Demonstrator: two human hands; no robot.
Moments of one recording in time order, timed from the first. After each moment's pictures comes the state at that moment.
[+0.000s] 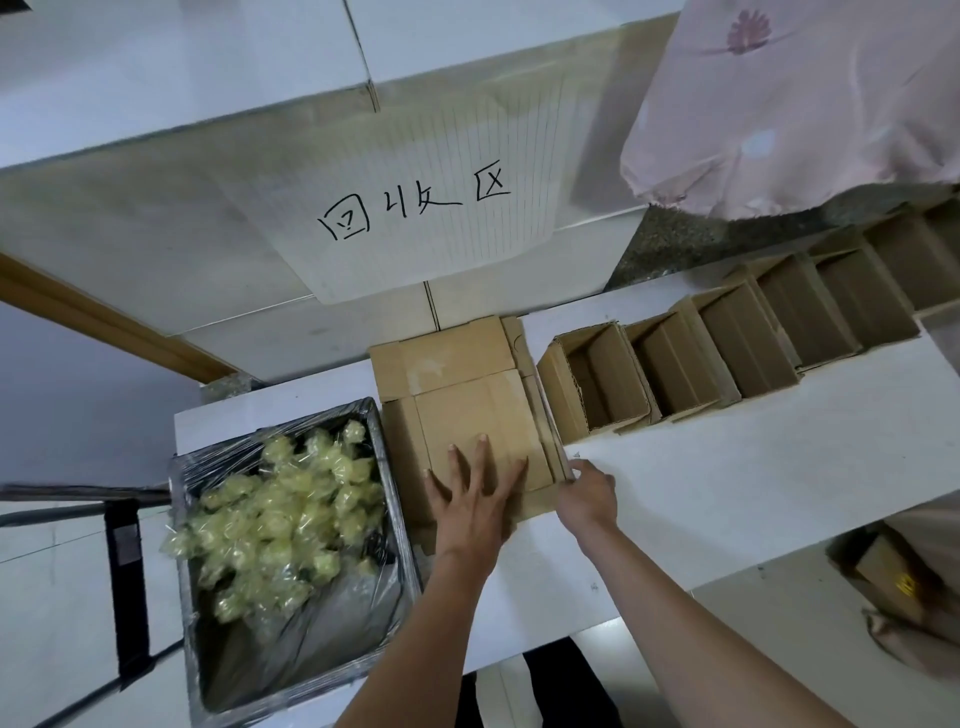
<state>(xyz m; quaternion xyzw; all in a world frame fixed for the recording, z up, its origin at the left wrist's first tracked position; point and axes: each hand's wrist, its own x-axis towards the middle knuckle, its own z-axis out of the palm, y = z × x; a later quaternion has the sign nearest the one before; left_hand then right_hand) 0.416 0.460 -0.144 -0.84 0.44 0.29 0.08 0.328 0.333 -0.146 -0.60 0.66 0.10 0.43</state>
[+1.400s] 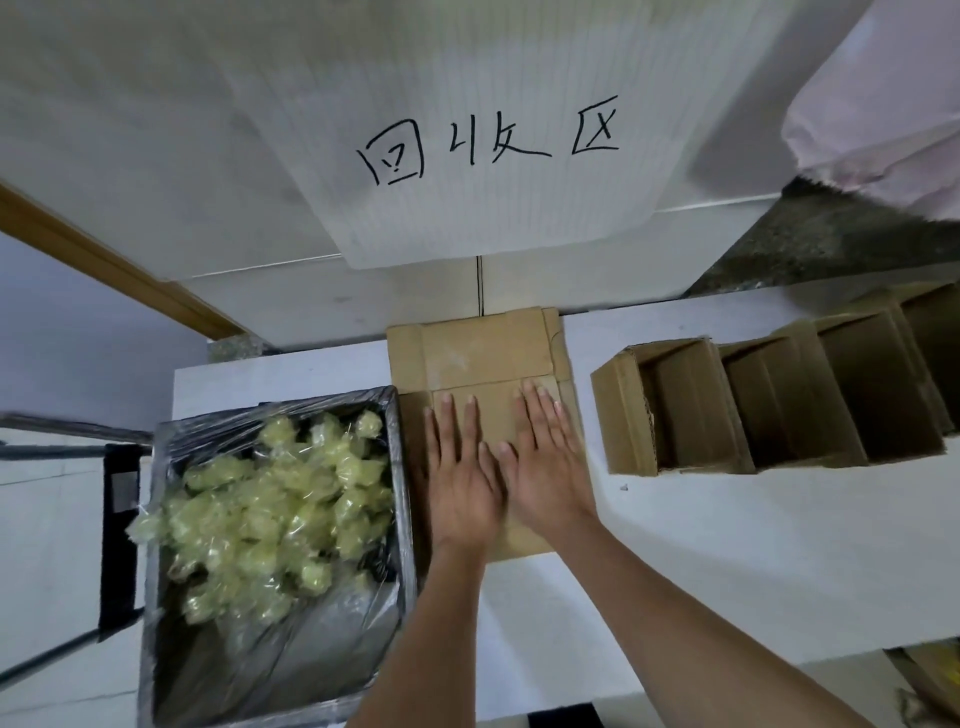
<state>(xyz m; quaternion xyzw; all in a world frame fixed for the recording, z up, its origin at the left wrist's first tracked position) 0.464 0.444 -0.210 -0.94 0.26 0.14 -0.17 0.410 0.340 -0.206 -0.96 0.24 0.10 0.11</state>
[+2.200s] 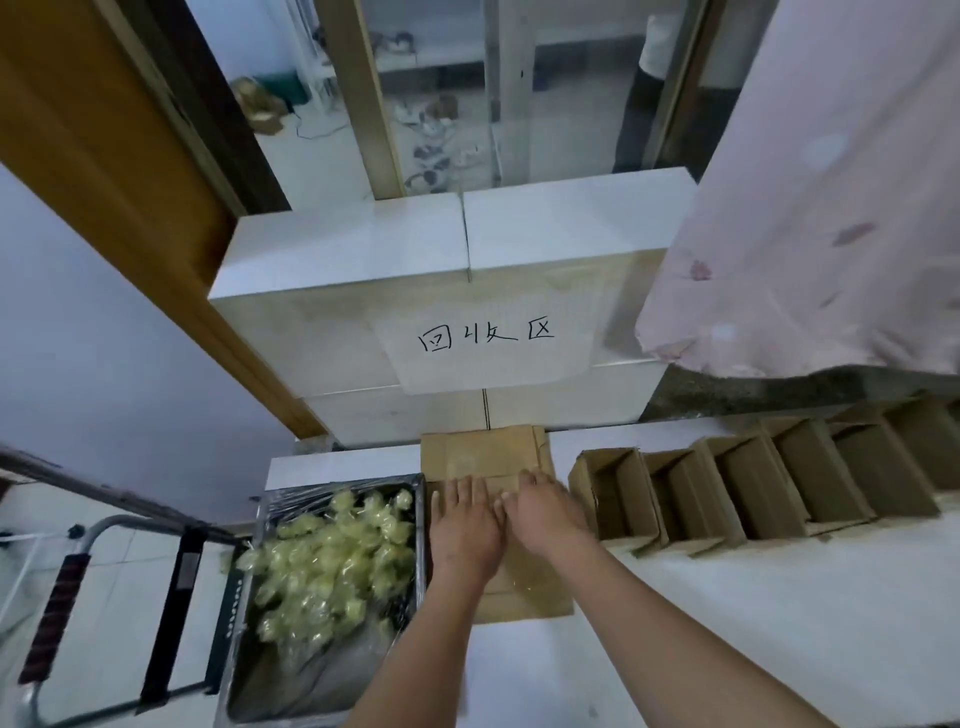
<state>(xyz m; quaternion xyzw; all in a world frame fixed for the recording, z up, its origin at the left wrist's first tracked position) 0.463 0.425 -0.052 -0.94 0.25 0.22 -0.01 0.422 0.313 -0.034 -0.92 0.27 0.20 0.22</state>
